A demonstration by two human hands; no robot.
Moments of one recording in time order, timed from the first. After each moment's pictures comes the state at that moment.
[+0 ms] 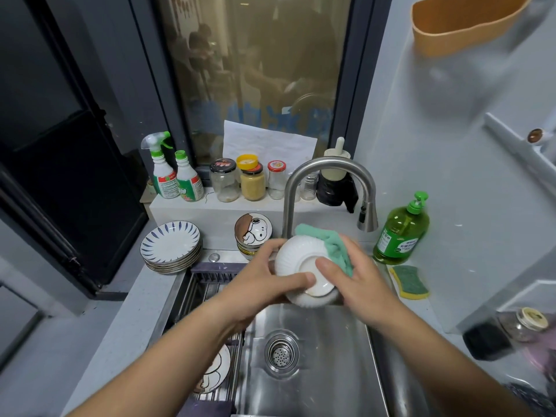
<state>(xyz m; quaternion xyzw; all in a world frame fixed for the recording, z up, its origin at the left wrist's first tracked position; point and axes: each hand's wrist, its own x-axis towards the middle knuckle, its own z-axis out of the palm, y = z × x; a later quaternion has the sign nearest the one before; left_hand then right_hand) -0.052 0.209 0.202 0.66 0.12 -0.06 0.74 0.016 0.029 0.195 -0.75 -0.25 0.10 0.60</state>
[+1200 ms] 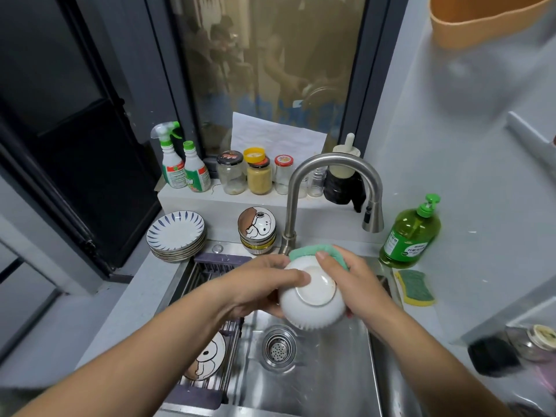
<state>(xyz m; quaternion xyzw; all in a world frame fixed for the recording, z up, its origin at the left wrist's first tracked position) -0.031 0.205 0.185 0.66 0.15 -0.18 0.72 0.029 0.024 0.184 -0.71 -0.20 0.20 0.64</state>
